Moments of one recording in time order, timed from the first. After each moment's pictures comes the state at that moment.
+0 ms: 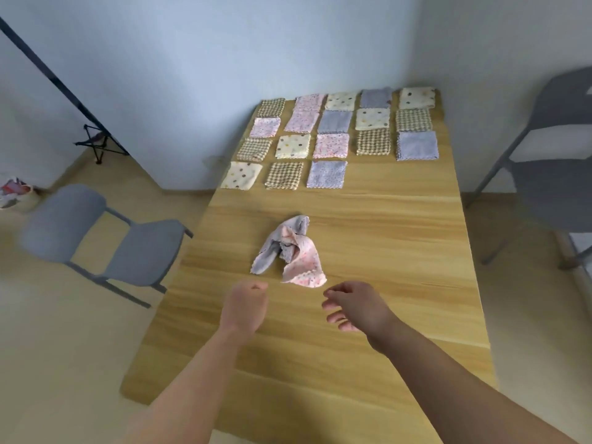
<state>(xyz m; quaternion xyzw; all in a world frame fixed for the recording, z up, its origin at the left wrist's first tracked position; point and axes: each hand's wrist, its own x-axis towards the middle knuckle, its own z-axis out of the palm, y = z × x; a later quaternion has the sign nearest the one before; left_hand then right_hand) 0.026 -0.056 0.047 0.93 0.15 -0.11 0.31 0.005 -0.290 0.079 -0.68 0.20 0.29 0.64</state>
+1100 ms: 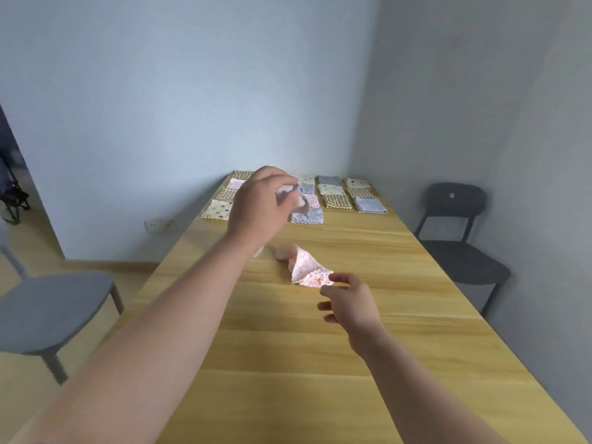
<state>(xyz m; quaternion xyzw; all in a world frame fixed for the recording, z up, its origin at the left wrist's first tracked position) 0.045 0.023 0.079 0.78 -0.29 0.38 0.39 -0.085 -0.127 -0.007 -0.73 0.22 -0.09 0.64</state>
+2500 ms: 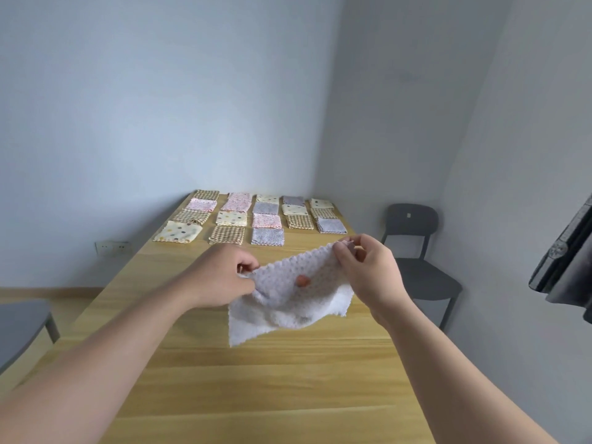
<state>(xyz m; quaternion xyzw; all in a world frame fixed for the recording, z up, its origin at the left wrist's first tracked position) -0.003 0.013 0.072 0.88 -0.33 0.02 0.34 -0.096 -0.223 0.084 -0.81 0.10 -0.29 0.50</state>
